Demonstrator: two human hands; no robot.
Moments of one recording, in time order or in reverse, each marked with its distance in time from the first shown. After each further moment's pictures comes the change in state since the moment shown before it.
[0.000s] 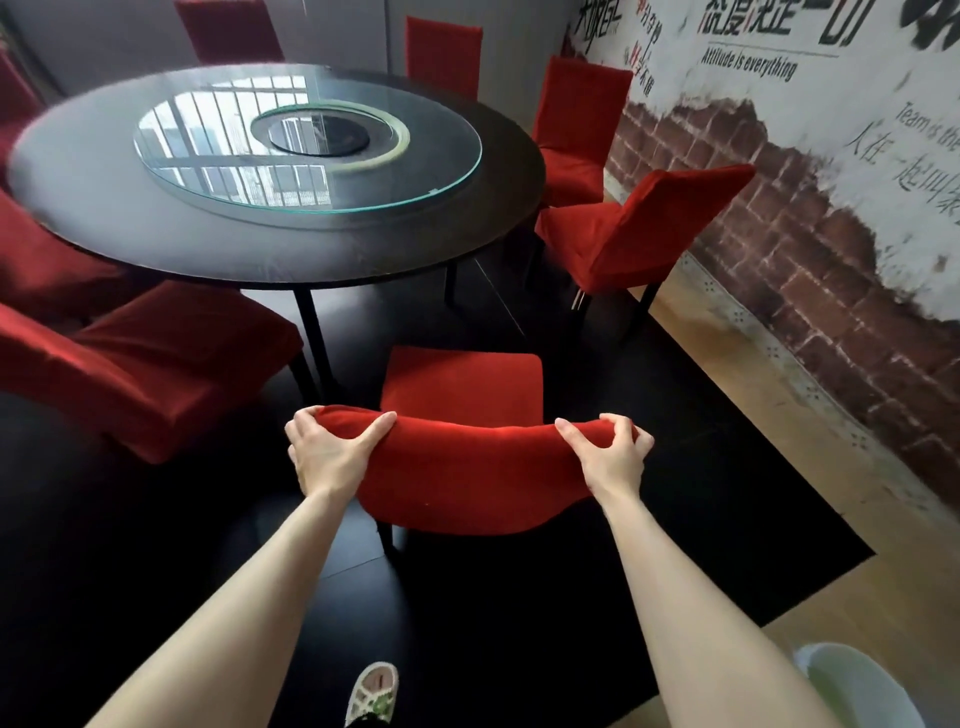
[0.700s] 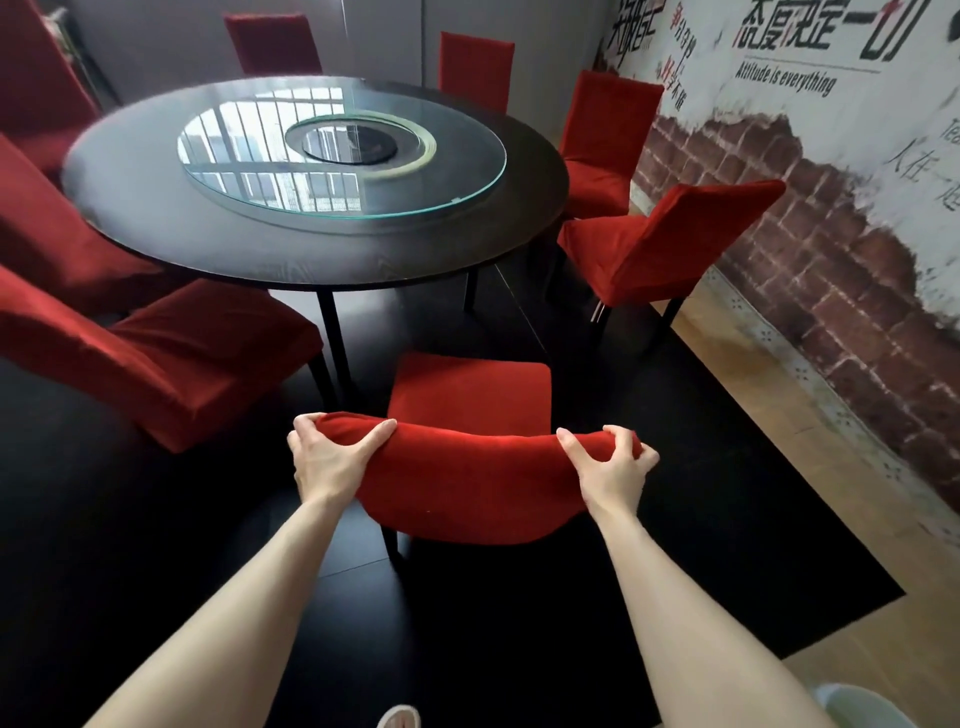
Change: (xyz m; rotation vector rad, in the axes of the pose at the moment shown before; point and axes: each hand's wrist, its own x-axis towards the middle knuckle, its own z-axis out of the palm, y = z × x) left_hand -0.012 0.000 -0.005 -0.016 0.025 -0.027; right_hand 0.002 0.004 0.001 -0.011 -0.003 -0.046
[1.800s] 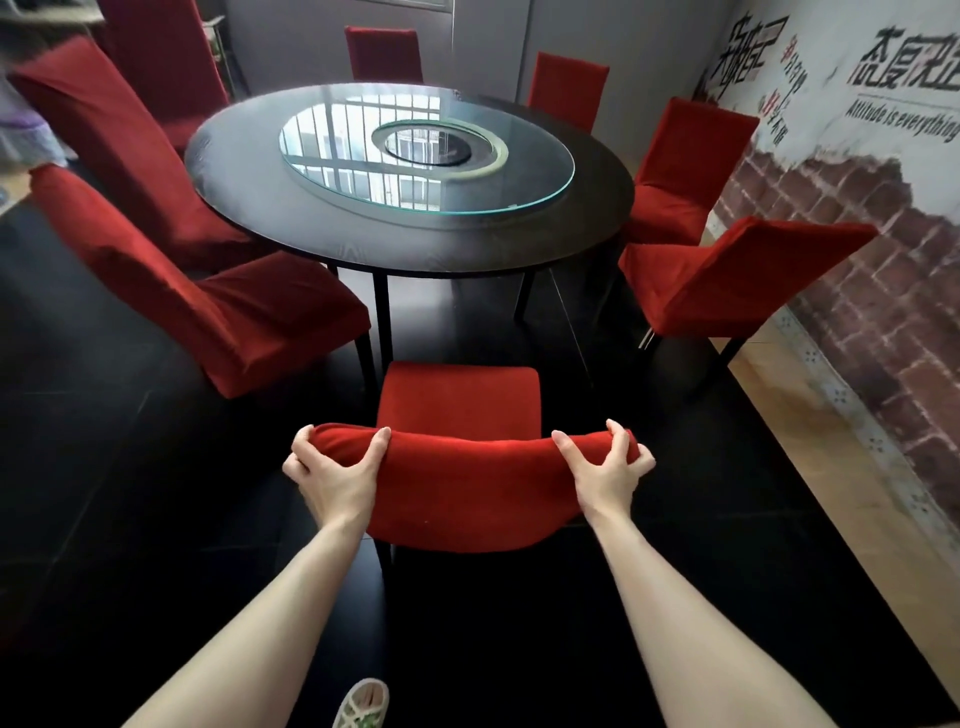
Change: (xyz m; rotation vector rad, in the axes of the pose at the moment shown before) left_hand -0.109 -0.014 0.029 -0.180 0.279 -0.136; right_hand 0.023 0.023 -0.033 0.075 -0.210 -0.140
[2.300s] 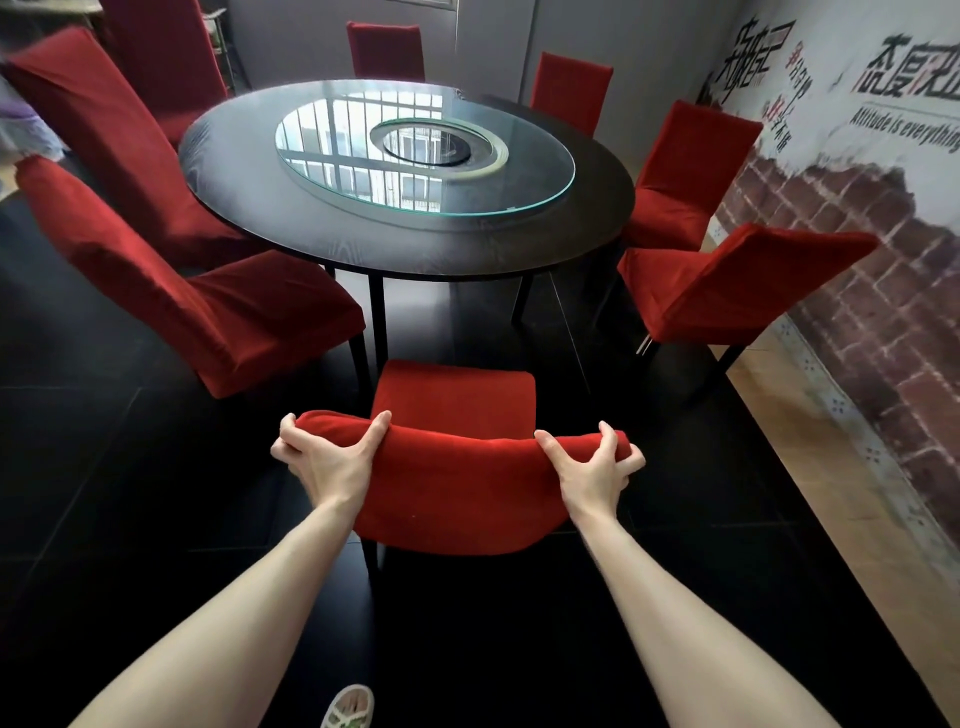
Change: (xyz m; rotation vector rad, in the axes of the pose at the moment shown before) left_hand 0.020 0.021 0.029 -0.066 0.054 0.028; right_hand 0.018 -0.013 0.005 -0.039 0.009 -0.001
